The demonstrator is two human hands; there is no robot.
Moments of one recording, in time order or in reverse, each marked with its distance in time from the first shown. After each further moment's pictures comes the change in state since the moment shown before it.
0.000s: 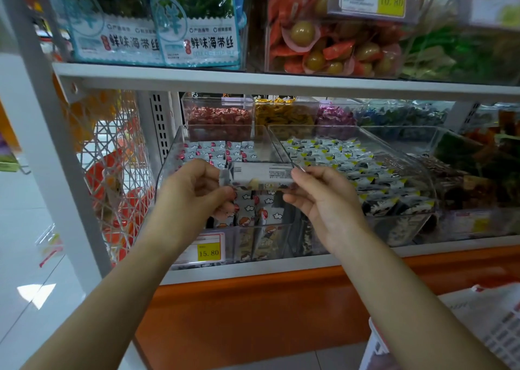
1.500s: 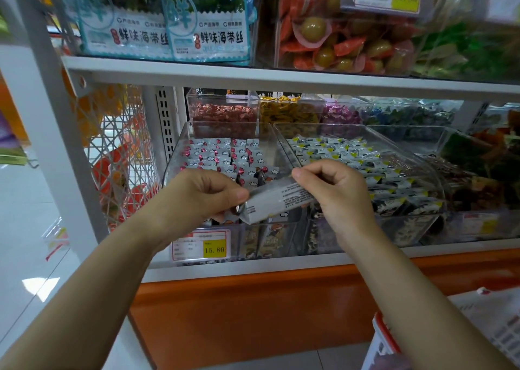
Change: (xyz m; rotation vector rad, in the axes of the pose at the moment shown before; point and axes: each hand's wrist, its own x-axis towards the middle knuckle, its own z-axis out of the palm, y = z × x) left_hand 0.003 0.010 -0.017 0.086 -0.323 -0.097; right_hand 0.003 -0.001 -0.005 -0.564 -0.132 -0.449
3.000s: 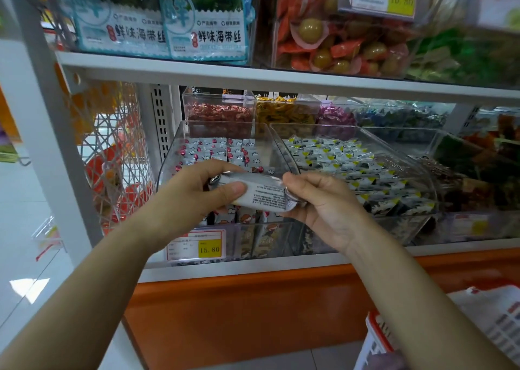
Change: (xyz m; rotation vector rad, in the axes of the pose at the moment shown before) left_hand 0.002 -0.003 0.003 0.014 0.044 0.044; right_hand -0.001 -0.008 0.002 0.529 -0.224 0.490
